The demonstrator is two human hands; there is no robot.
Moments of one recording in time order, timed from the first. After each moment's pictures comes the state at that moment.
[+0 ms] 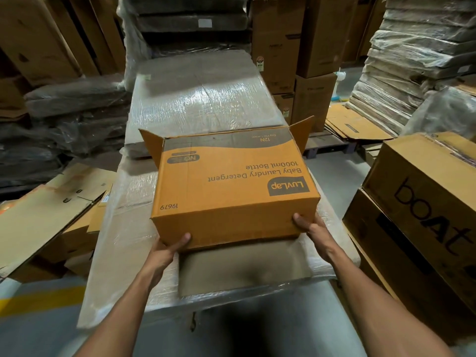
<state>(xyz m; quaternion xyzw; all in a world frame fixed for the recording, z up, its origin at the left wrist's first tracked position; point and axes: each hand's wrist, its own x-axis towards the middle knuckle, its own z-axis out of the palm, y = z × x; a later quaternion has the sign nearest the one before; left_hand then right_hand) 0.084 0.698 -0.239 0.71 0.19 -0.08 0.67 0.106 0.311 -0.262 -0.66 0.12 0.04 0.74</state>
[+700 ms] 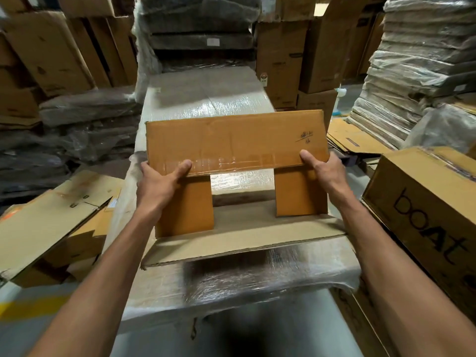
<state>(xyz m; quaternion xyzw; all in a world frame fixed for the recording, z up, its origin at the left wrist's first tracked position) 0.125 0.680 -0.079 0.83 0.16 0.16 0.52 0.158 0.312 -0.105 -0.80 0.11 -0.16 0.57</state>
